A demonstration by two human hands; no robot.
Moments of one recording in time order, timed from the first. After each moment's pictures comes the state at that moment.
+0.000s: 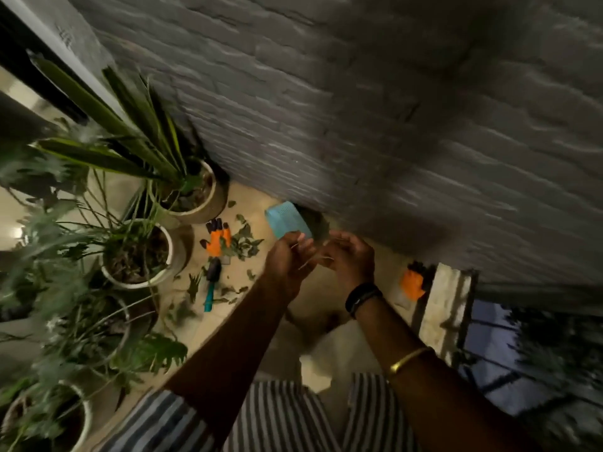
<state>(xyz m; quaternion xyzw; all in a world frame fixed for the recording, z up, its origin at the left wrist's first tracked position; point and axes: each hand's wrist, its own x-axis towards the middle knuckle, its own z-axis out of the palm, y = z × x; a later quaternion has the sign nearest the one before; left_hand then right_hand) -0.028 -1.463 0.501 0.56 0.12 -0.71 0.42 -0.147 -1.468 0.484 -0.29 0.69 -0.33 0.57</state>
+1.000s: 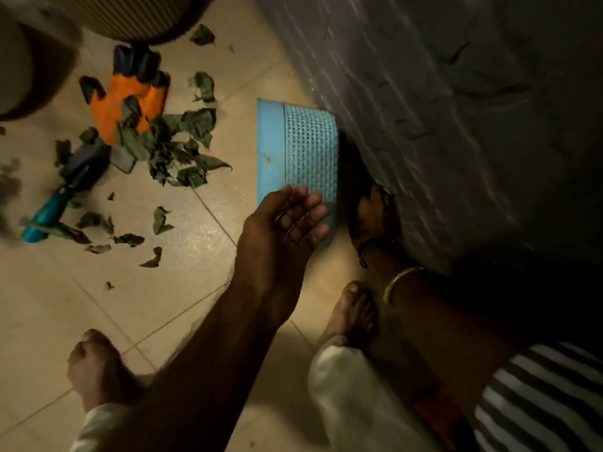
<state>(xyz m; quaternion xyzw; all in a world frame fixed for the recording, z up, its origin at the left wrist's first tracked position) -0.066 -1.594 0.003 0.45 0.31 -0.54 0.64 -0.197 -1.715 -0.189 -0.88 0.42 0.22 0.07</state>
